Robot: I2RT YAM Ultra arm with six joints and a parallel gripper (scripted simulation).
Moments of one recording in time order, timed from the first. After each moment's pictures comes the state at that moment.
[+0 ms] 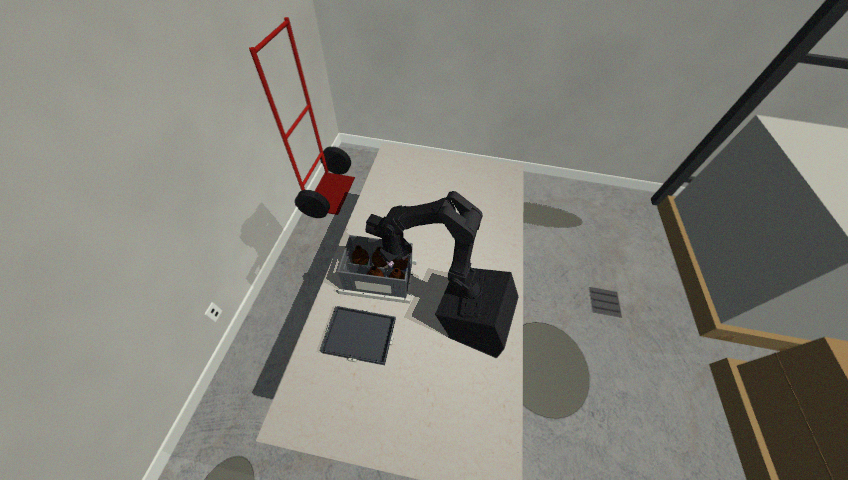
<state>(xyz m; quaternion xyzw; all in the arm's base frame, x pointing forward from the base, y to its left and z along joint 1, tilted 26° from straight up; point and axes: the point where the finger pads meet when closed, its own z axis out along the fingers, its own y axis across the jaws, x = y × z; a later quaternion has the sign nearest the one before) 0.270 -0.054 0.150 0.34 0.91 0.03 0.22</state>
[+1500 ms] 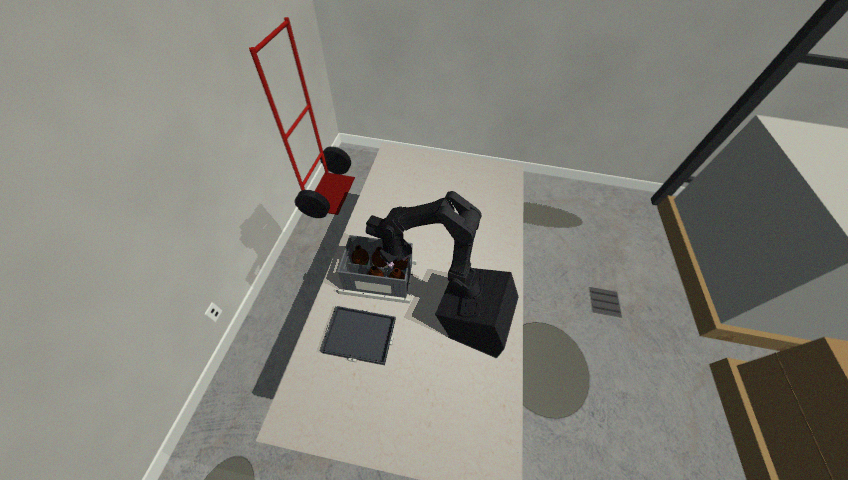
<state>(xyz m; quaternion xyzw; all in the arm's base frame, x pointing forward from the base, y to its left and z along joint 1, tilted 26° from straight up) 0.271 -0.054 0.144 0.34 0.91 0.03 0.21</state>
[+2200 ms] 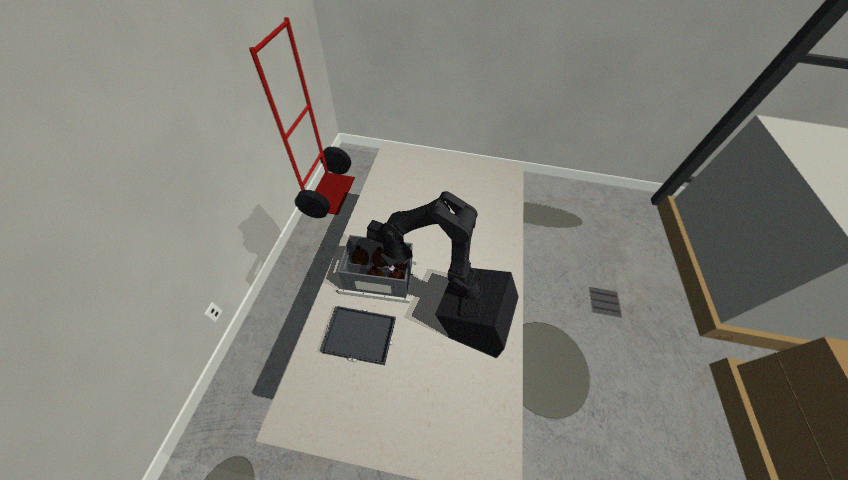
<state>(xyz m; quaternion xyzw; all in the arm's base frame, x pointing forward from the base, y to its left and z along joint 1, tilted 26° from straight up) 0.279 -0.056 0.121 0.34 0.92 0.03 0.21</state>
